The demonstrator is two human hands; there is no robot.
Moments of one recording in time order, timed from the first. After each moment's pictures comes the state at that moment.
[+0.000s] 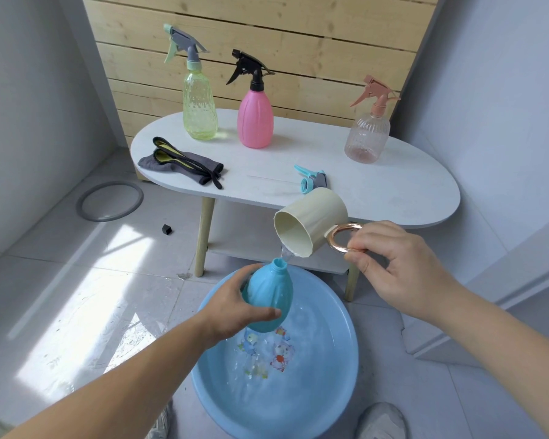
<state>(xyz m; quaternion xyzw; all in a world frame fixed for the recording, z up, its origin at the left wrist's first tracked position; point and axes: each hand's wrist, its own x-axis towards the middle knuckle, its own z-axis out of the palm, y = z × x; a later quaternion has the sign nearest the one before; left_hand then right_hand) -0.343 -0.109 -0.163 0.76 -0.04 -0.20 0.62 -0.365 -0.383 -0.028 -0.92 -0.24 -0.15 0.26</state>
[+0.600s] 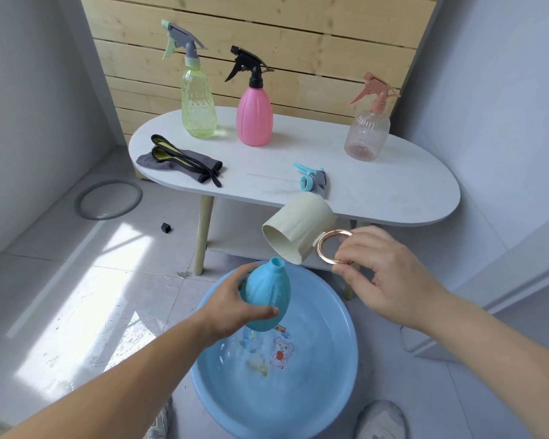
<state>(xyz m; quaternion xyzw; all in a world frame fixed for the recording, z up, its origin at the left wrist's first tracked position) -0.343 -0.107 -0.166 0.76 -0.04 -0.19 0.61 -0.368 -0.374 -0.040 -0.92 -0.28 -0.14 0.21</state>
